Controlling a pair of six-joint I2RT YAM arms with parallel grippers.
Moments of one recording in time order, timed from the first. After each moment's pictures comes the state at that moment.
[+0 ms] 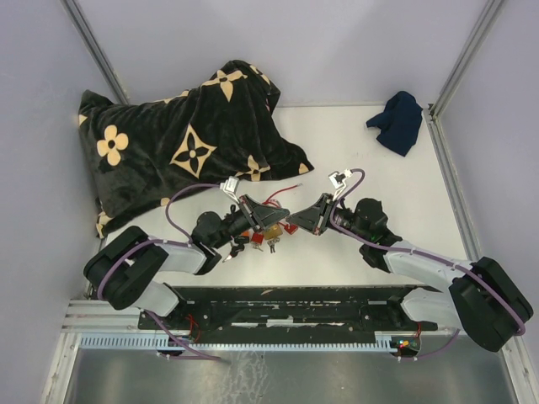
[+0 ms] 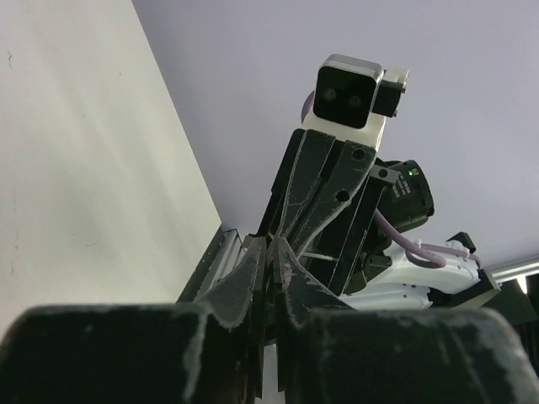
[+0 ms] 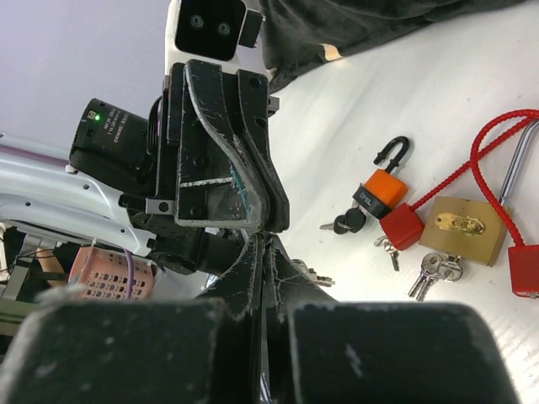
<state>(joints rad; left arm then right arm) -0.70 1.46 0.32 1.31 0.32 -1.29 0.63 1.18 0.40 0.75 -0.50 0.89</state>
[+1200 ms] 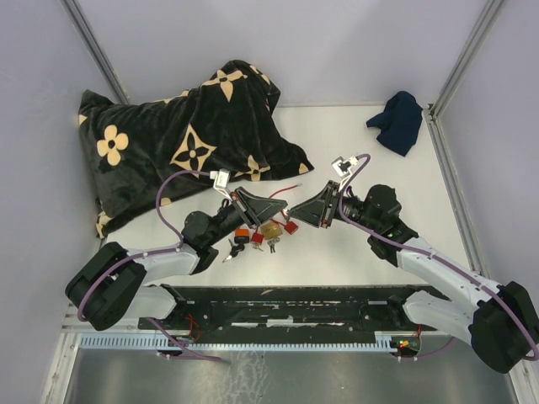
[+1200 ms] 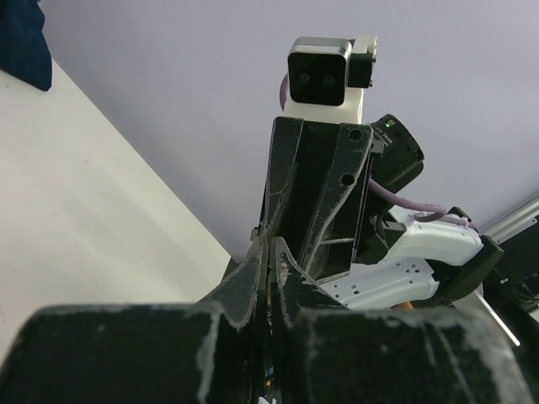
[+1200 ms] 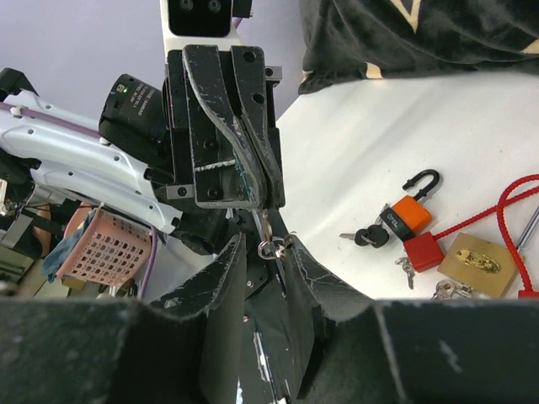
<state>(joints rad) -0.70 1.30 0.35 1.32 0.35 -1.06 0.58 1.03 0.56 0.50 -0.64 0.76</state>
